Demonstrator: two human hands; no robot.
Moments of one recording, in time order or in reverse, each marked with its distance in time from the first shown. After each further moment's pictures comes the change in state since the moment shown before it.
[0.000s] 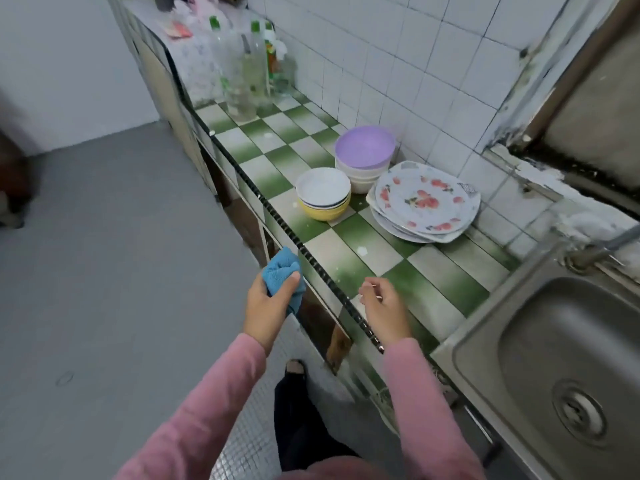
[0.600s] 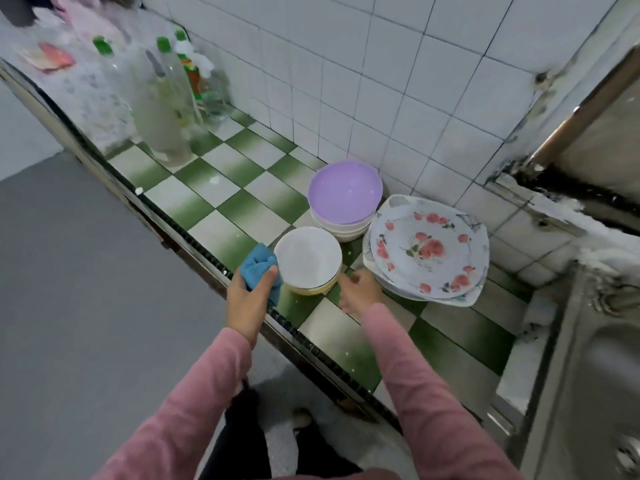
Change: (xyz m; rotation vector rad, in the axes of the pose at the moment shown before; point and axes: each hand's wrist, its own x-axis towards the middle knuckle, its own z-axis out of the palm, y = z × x) left_hand 0.278 0.064 0.038 0.099 -0.100 -0.046; right_hand 0.249 -0.098 0.069 0.073 0.049 0.410
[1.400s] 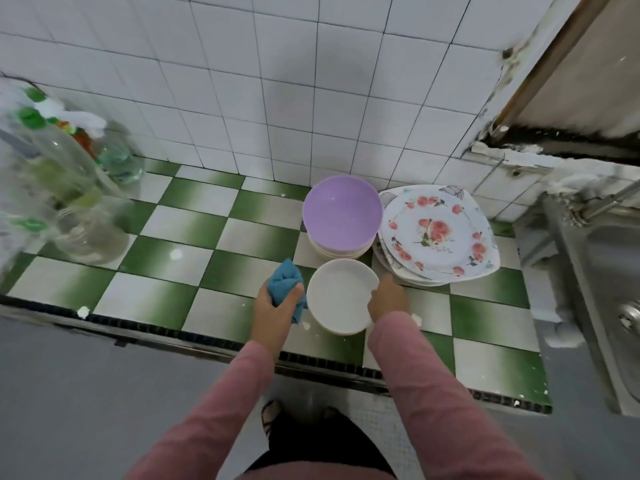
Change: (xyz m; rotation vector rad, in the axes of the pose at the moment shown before) left_hand 0.169 0.044 -0.026 0.178 -0.577 -0.126; right_hand 0.030 -0.058 0.077 -0.388 0.485 0.264
